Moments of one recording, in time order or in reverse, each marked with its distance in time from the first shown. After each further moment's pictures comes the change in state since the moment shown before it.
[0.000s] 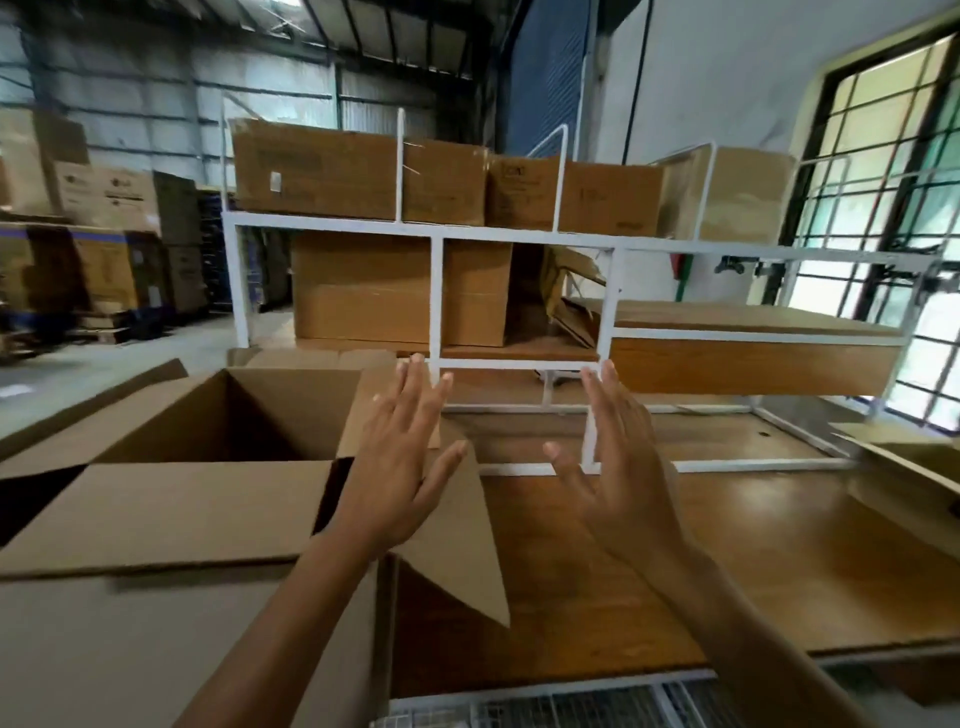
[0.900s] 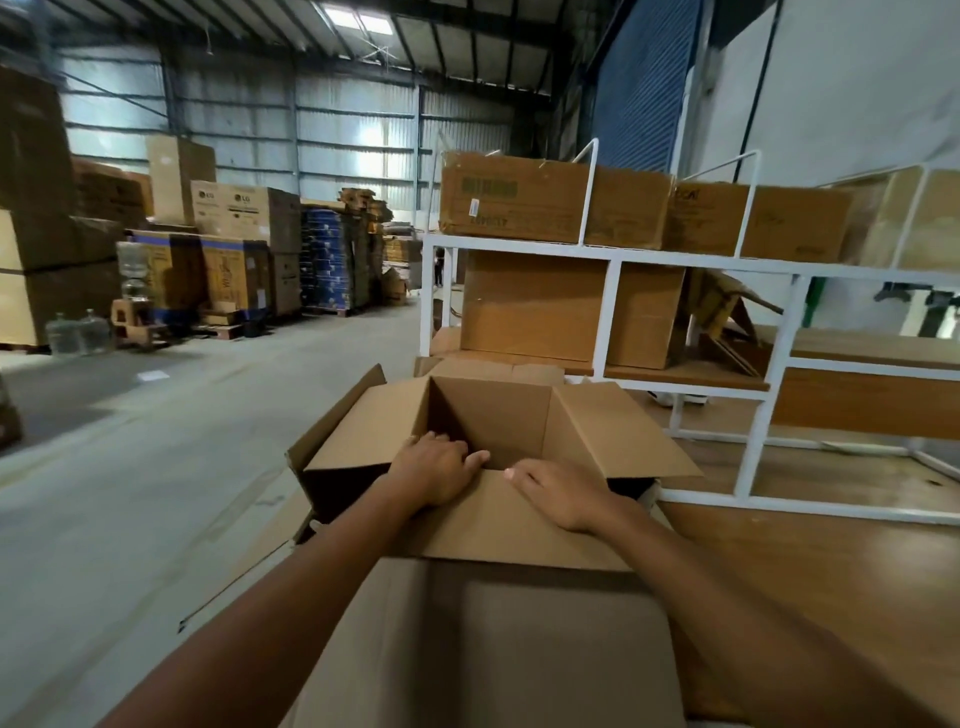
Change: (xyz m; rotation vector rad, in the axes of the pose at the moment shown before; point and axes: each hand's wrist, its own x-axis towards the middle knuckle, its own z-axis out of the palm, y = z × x) left_hand -0.043 -0.259 -0.125 0.309 -0.631 -0.429; right_hand 0.055 -0.227 0.228 0.032 -0.871 0.030
